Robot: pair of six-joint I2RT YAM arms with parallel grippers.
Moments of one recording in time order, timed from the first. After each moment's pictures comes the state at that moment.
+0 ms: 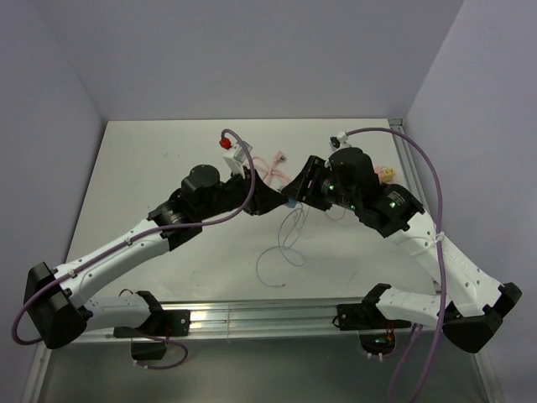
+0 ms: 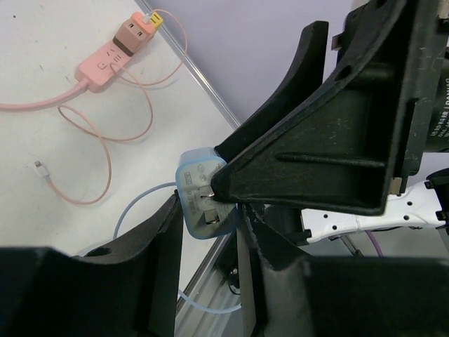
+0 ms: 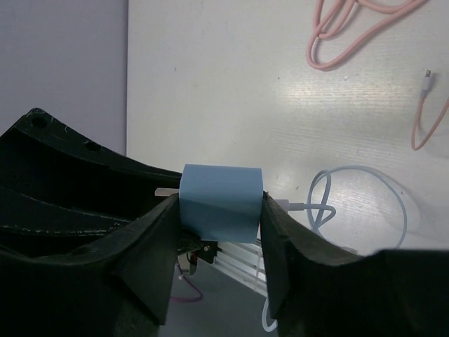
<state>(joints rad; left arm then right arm) -0.84 1.20 1.01 0.06 0.27 -0.69 0.70 1.08 1.28 -0.75 -0.01 0.91</state>
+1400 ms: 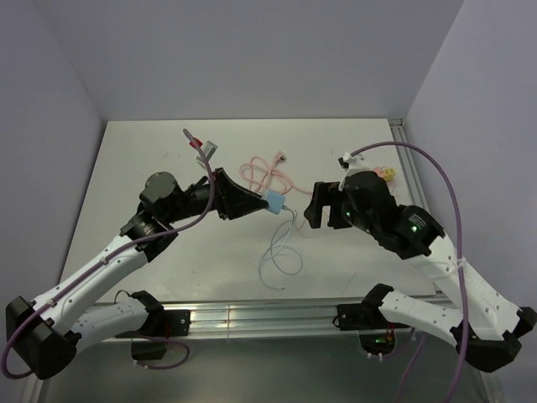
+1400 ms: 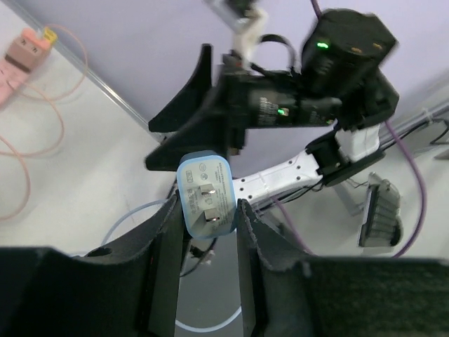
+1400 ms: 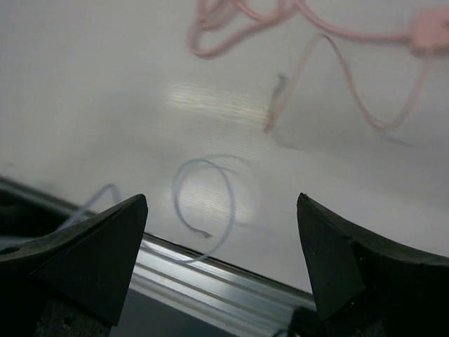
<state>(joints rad) -0.68 0.98 0.85 0.27 0.62 -0.86 0.72 0.95 1.19 -1.01 0.26 0.56</state>
